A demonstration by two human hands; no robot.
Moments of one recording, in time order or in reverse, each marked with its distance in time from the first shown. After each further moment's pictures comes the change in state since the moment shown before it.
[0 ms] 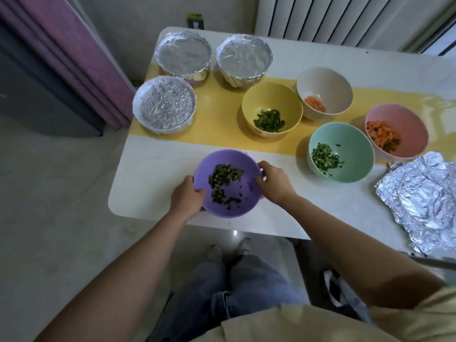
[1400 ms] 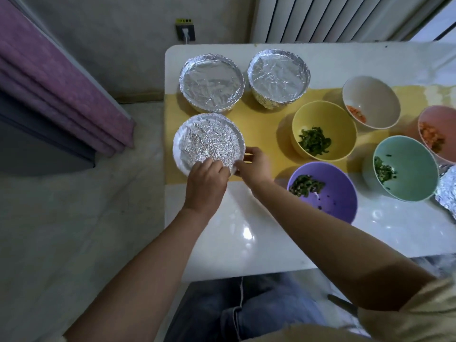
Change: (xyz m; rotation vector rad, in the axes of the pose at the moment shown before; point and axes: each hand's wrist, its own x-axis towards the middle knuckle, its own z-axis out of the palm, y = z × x) left_hand 0.154 0.011 -0.129 0.671 0.368 1.083; right_hand 0.158 -0.179 0.096 0.700 0.328 0.391
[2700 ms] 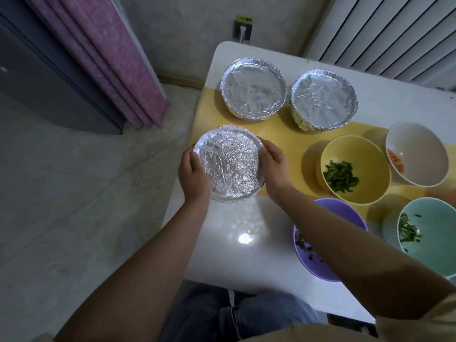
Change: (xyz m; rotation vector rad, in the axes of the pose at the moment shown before) left_hand 0.013 -0.013 0.014 -0.898 0.554 -1.293; right_hand 0.032 -0.024 -0.008 0.153 -0.301 -0.236
